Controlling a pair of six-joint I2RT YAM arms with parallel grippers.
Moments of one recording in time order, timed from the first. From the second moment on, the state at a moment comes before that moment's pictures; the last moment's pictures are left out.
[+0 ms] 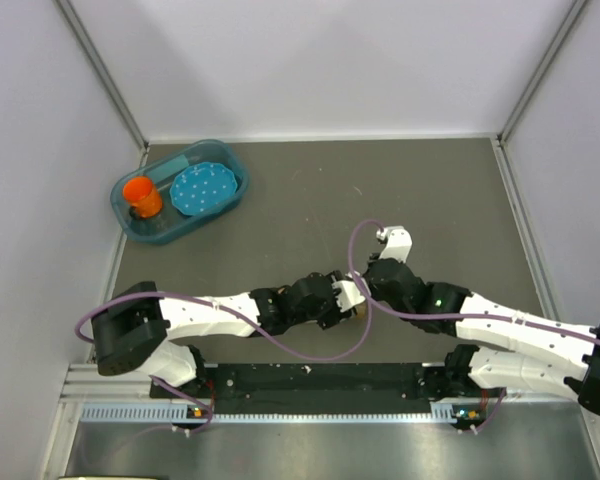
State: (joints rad) left arm -1.17 1.44 0.70 0.14 -0.12 0.18; right arm 1.03 0.98 0.64 -0.34 0.57 0.65
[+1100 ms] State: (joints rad) left arm -1.19 1.45 0.72 0.14 -0.16 0.14; right arm 1.04 0.85 0.73 -0.61 0.50 0.76
